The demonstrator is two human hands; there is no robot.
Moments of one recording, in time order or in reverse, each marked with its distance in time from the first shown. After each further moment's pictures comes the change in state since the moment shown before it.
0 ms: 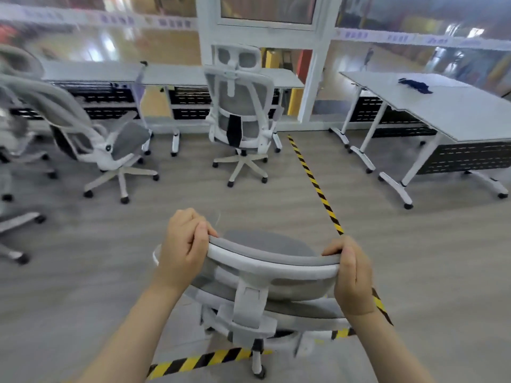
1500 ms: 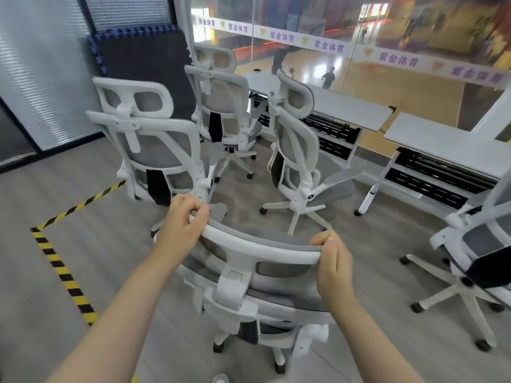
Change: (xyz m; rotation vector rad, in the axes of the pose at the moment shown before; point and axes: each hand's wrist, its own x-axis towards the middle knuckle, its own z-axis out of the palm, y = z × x) left_hand 0.216 -0.463 -0.436 0.306 0.552 -0.699; right_hand 0.271 -0.148 0.768 0.443 -0.695 -0.108
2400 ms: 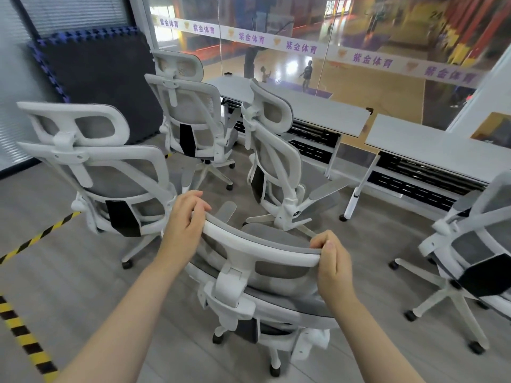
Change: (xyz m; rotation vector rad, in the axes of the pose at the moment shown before) left_hand 0.160 -0.008 0.074 -0.029 -0.059 0.083; right_hand 0.141 0.048 0.015 -0.103 0.049 0.046
